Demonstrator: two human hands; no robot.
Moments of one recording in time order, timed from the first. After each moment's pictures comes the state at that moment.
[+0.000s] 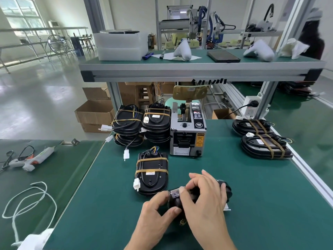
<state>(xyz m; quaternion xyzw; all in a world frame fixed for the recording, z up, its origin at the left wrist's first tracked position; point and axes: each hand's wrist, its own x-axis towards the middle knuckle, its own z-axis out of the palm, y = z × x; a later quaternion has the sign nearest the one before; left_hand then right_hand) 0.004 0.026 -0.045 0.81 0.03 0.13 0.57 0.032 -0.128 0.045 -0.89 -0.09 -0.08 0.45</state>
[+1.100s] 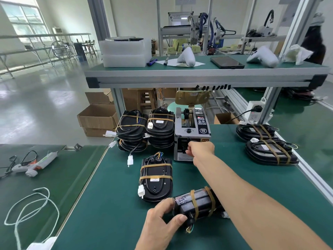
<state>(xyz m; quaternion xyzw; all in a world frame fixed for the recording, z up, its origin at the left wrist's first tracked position) 0.007 0.027 -0.039 0.80 -0.01 0.15 0.59 0.232 -0.067 0.064 -0.68 0.24 0.09 0.69</state>
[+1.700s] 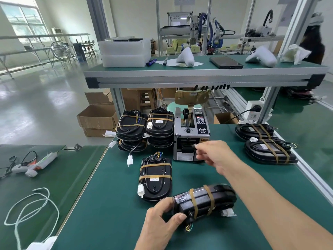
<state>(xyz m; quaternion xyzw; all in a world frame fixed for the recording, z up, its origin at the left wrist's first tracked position) 0.007 0.027 -0.039 0.80 0.00 0.15 0.59 0.196 -0.127 0.091 -0.75 0.06 0.15 0.64</state>
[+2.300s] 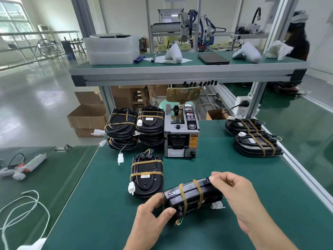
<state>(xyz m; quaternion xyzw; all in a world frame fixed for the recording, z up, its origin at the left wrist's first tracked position) 0.005 0.024 -0.035 0.79 -0.01 0.14 0.60 0.082 -0.208 0.052 -0.72 0.03 0.06 0.69</state>
